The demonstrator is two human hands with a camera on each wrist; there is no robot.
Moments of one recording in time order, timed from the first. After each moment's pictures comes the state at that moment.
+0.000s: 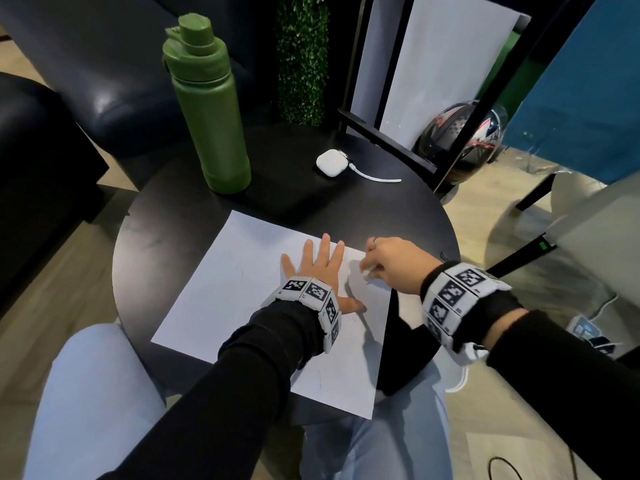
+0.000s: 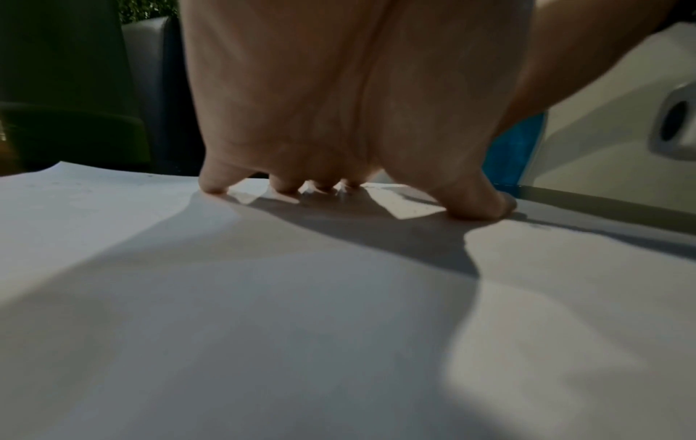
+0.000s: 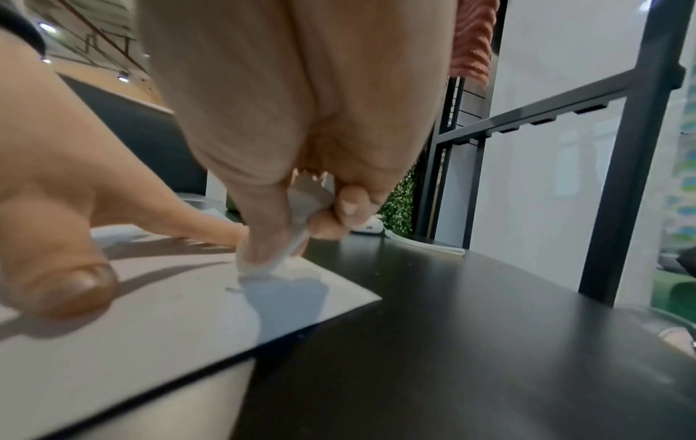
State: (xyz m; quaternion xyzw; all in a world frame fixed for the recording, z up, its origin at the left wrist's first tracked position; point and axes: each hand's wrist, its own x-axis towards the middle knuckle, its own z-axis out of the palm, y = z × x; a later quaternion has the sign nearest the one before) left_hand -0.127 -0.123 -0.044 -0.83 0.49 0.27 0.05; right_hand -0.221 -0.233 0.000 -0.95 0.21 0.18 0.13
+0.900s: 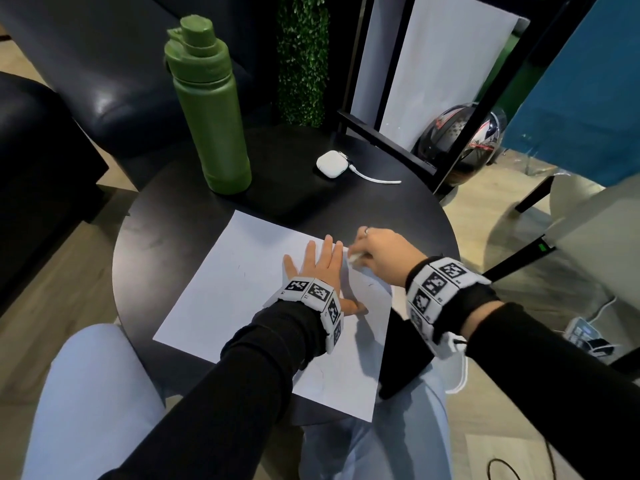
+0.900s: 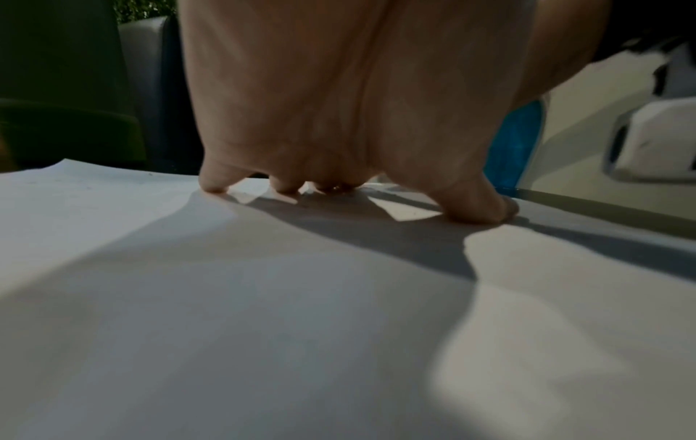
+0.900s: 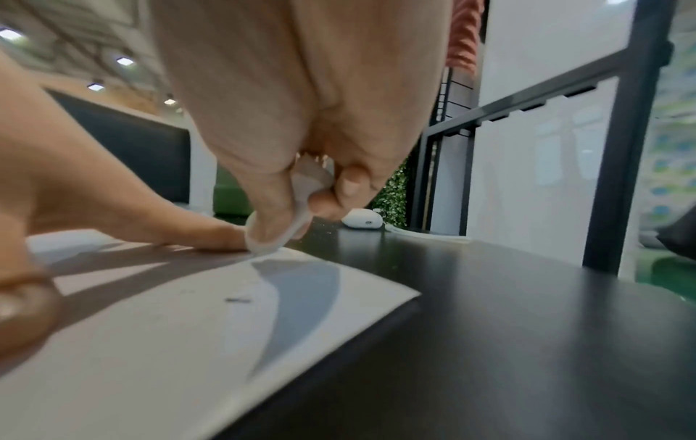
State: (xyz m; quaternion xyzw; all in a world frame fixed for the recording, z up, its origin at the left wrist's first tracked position) left_hand -0.129 -0.124 -0.044 -0.83 0.49 0.27 0.05; right_hand -0.207 -0.231 -0.003 -0.96 0.20 0.12 0.14
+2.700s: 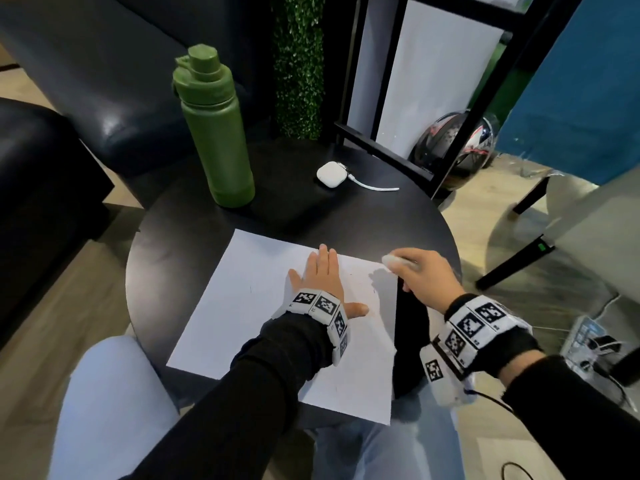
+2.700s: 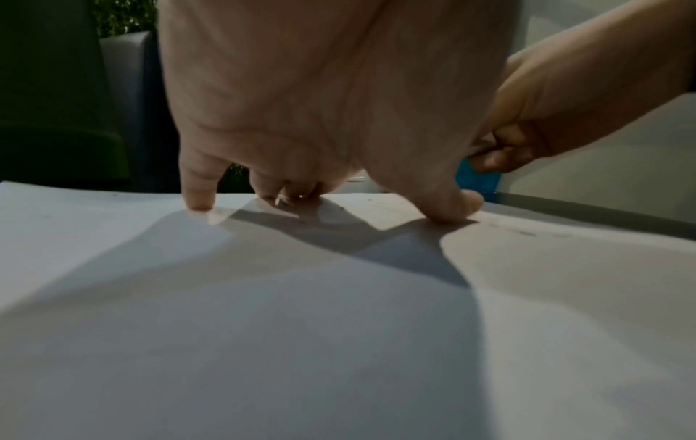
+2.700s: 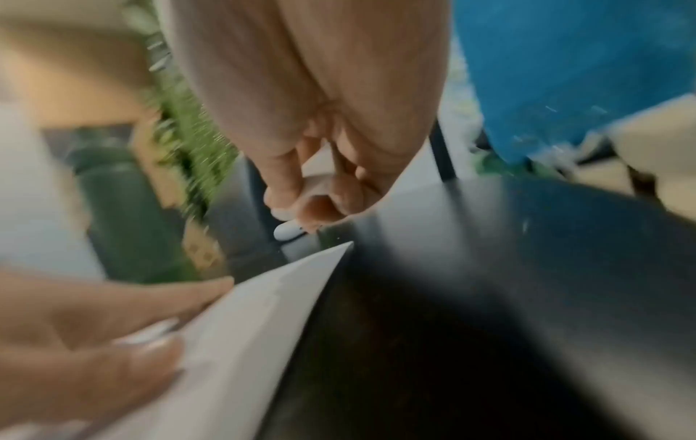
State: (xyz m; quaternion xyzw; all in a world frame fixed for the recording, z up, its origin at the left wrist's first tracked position) left_hand -0.131 -0.118 -0.041 -0.84 0.46 0.28 0.02; right_hand -0.258 -0.230 -0.014 -0.83 0.43 -0.10 0.35
